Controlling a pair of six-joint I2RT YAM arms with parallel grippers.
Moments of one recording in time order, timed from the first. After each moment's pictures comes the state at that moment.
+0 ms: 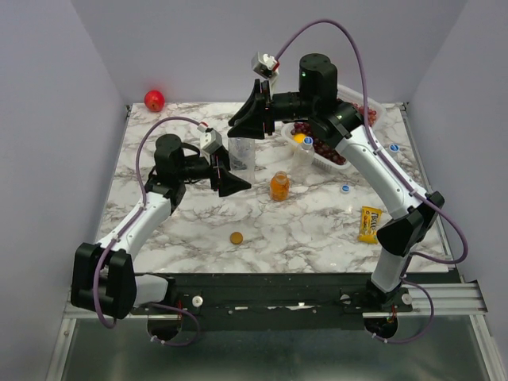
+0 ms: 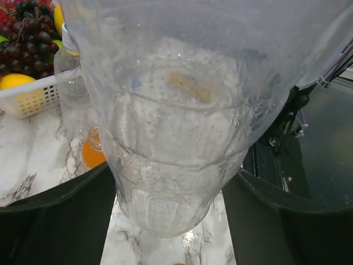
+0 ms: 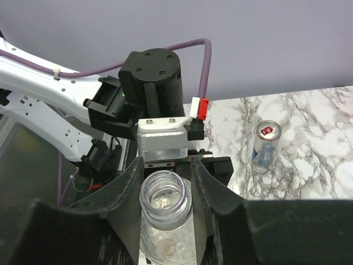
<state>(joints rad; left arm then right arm) -0.26 1.27 0.84 0.35 1.19 -0.17 0.66 1.81 2.06 -0.35 -0.97 0.04</state>
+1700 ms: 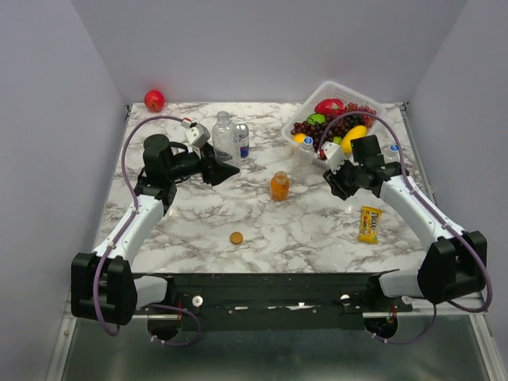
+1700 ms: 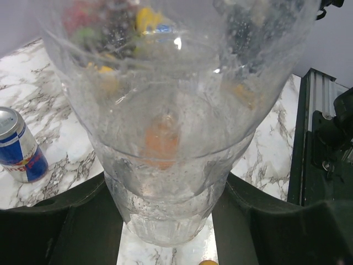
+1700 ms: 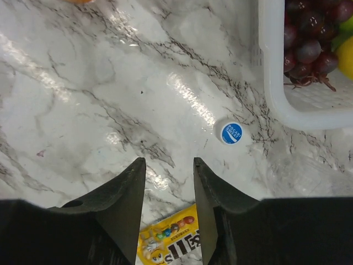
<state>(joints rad) -0.16 1.22 0.83 0.31 1.01 -0.12 0.25 1.34 1.03 -0.64 -0.24 -0.60</state>
